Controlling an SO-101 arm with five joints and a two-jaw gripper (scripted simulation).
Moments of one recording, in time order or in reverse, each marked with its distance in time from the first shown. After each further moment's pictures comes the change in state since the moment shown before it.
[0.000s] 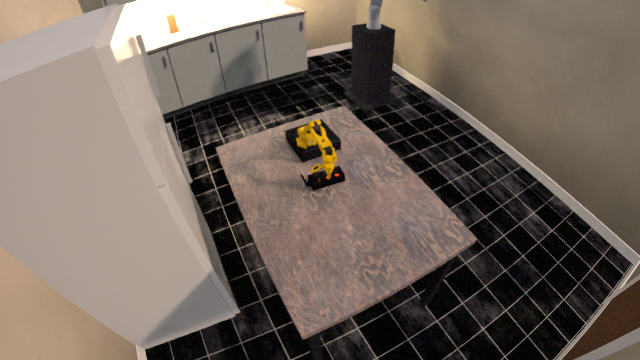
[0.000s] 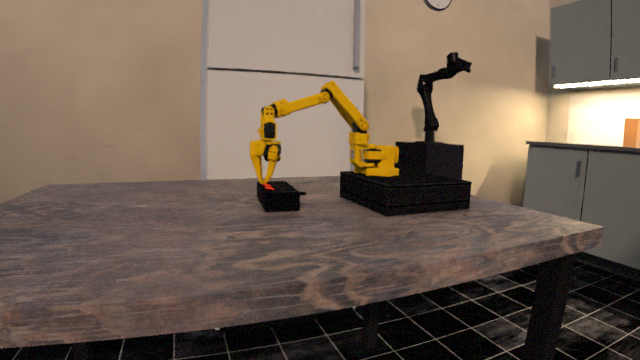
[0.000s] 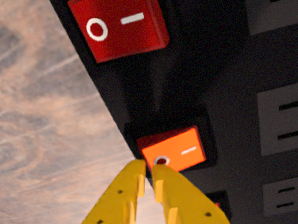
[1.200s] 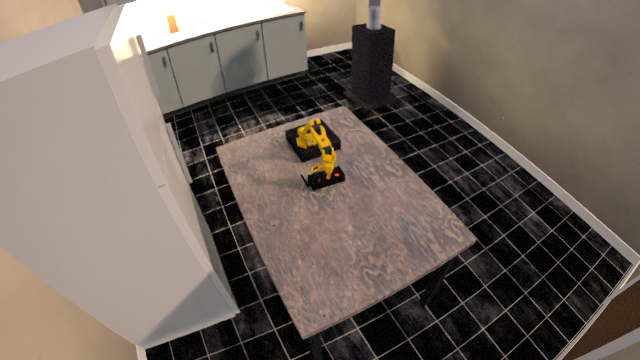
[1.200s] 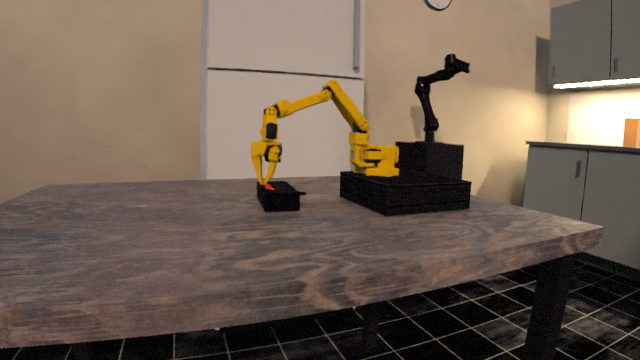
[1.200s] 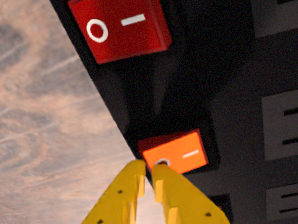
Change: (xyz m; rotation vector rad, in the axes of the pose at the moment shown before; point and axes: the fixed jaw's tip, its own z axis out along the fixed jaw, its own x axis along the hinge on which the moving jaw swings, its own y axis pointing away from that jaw) arm 0.000 0.000 0.001 -0.033 0.013 0.000
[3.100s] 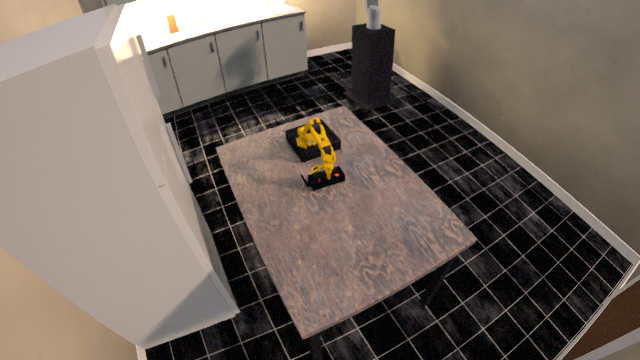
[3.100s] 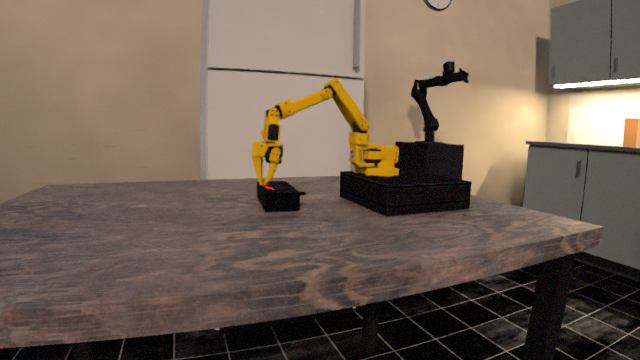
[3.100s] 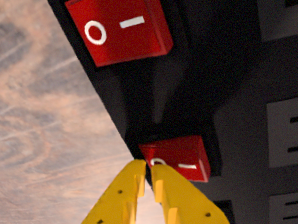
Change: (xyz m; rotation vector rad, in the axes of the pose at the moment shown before) arm 0.000 0.000 0.002 -0.032 0.013 0.000
